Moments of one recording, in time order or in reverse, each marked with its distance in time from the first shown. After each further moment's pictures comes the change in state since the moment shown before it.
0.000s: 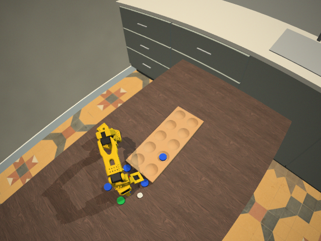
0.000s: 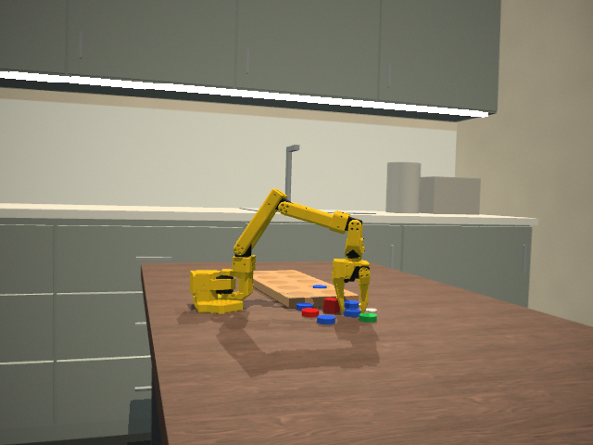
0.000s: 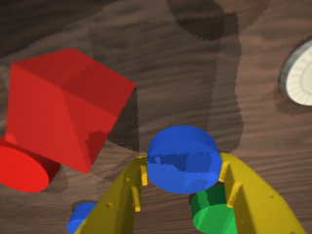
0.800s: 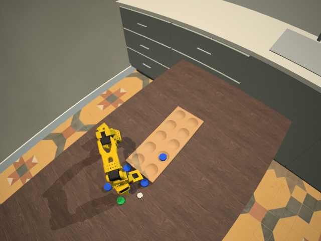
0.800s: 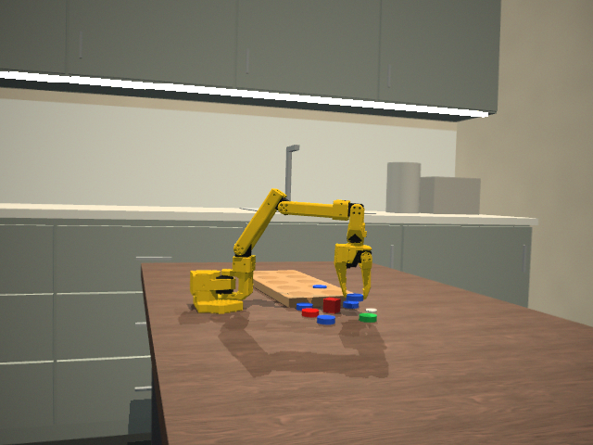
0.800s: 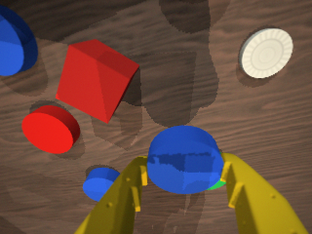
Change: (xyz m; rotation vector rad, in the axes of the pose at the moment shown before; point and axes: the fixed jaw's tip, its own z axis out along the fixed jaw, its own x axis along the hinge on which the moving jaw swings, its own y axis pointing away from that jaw) arm 0.000 -0.002 -0.029 0.004 0.001 0.003
